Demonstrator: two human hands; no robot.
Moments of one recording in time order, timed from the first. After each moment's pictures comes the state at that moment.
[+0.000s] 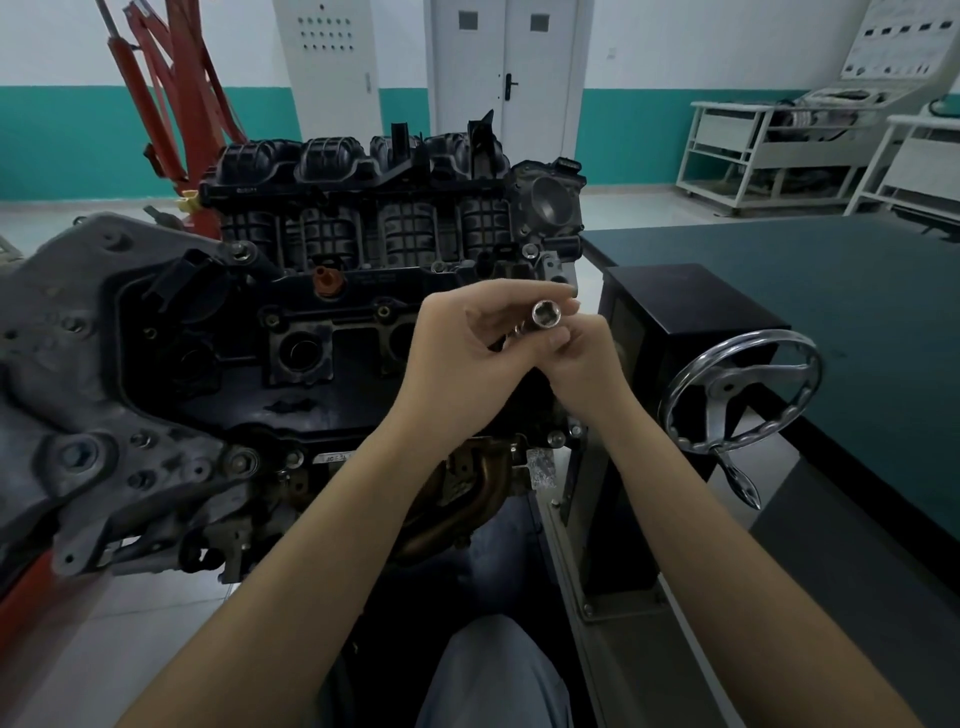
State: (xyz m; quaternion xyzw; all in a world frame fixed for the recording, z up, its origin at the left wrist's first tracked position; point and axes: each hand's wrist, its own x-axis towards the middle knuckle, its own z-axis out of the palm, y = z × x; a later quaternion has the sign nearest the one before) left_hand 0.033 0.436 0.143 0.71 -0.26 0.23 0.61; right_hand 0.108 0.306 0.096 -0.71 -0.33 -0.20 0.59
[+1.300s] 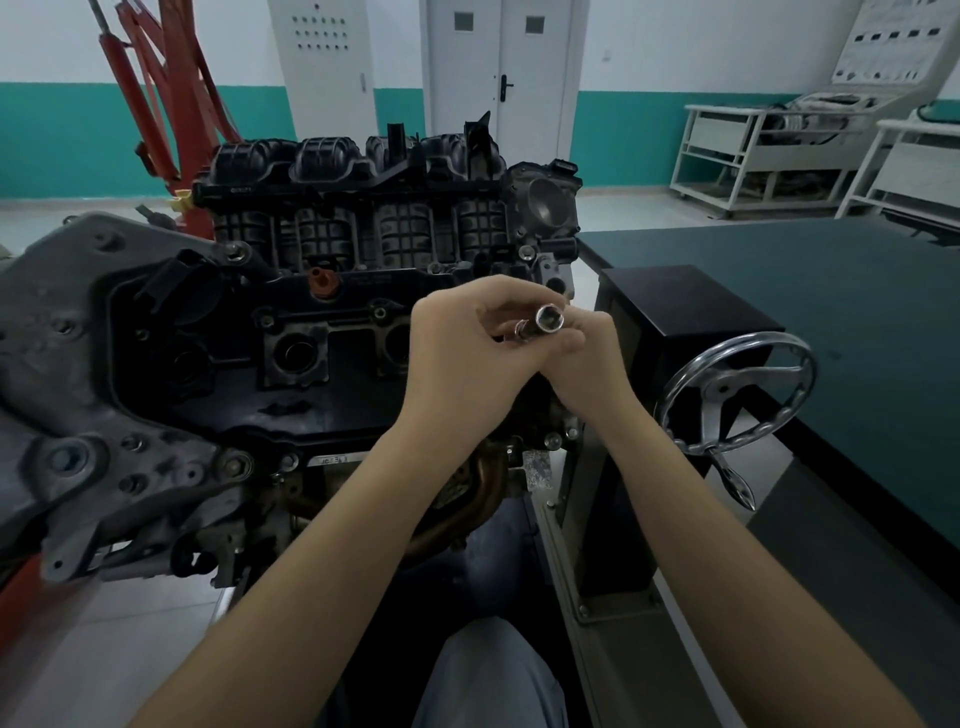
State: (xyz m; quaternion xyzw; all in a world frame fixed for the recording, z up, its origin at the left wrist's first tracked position) left_hand 0.033 0.429 0.145 0.74 -0.22 0.29 0.57; right_hand 0.104 0.304 0.102 -0.73 -0.32 -0.23 0.56
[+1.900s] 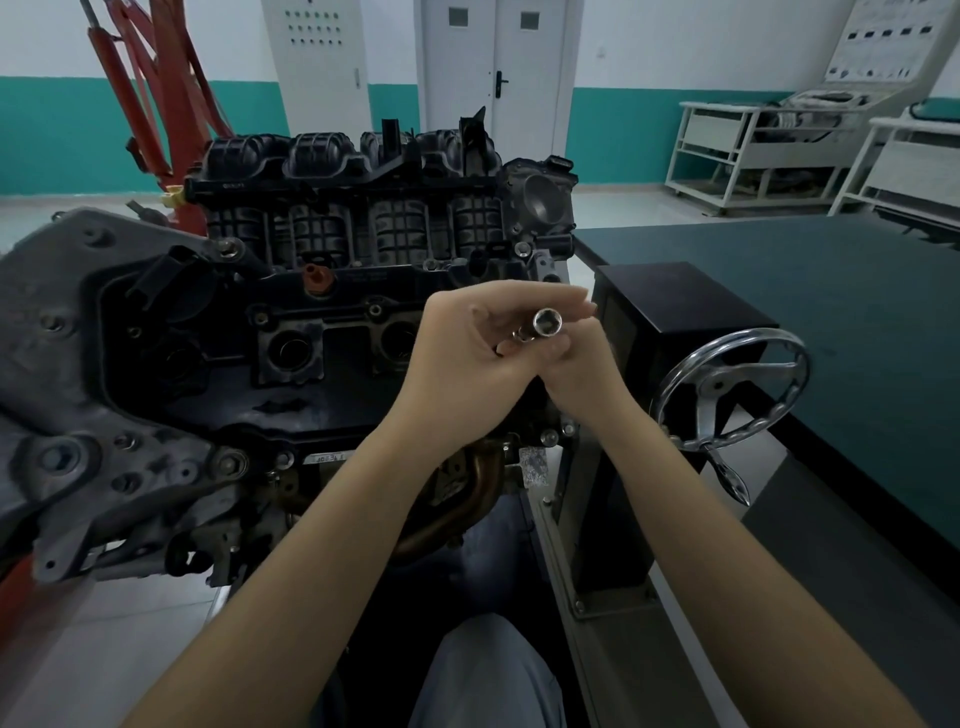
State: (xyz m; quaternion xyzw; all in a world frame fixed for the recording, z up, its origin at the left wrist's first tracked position) left_hand 0.029 0.433 0.145 0.72 -0.29 0.21 0.60; right_hand 0.107 0.302 0.095 -0.75 -0.32 -0.20 0.54
